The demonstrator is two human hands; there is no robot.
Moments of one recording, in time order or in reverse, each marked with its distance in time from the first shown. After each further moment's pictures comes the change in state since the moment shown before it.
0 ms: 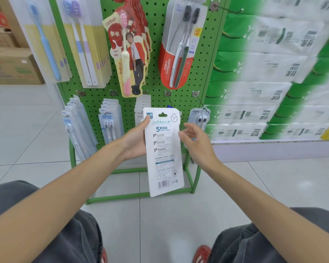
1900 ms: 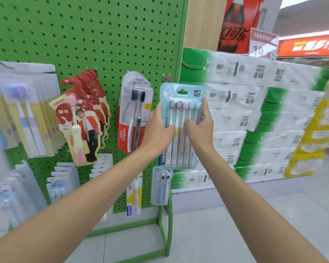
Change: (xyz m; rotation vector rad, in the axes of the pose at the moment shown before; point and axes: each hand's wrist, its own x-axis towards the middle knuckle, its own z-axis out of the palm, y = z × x) left_hand 0.082 0.125 0.189 0.803 0.368 0.785; right_hand 0.144 -0.094 -0.141 0.284 0.424 -0.191
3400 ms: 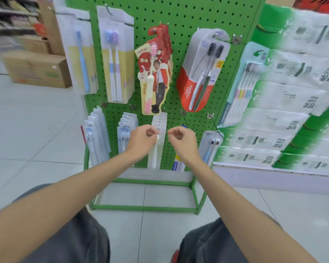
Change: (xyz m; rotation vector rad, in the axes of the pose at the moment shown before) left_hand -0.130 -0.158 -0.134 0.226 0.150 -0.295; right_hand -0.169 0.082 0.126 -0.282 -0.449 0.090
